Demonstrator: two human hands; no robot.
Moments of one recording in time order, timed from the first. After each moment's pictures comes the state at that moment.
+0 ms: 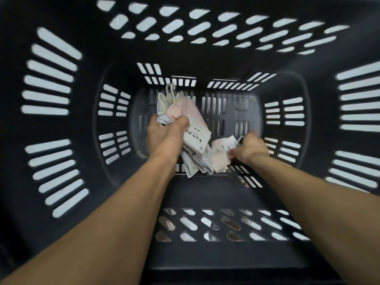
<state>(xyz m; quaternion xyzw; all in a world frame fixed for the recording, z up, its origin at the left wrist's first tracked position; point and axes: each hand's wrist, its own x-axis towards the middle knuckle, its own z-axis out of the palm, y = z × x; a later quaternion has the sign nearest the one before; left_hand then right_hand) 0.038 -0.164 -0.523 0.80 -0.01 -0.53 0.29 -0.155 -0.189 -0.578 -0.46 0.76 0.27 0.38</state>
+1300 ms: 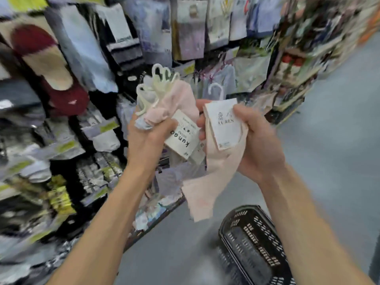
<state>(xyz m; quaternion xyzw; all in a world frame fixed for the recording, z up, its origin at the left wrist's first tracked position) 0.169 0.221 0.400 0.63 -0.14 0.05 0.76 0.085 0.053 0.437 -0.43 -0.10 0.07 0.89</state>
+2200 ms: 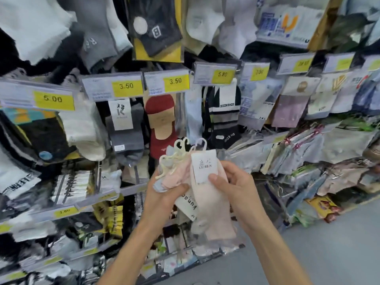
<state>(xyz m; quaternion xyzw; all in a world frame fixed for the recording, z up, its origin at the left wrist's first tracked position) 0.252 0.364 0.392 0.64 -0.01 0.08 0.76 0.261 0.183 0.417 -0.66 -0.08 -0.01 0.75</state>
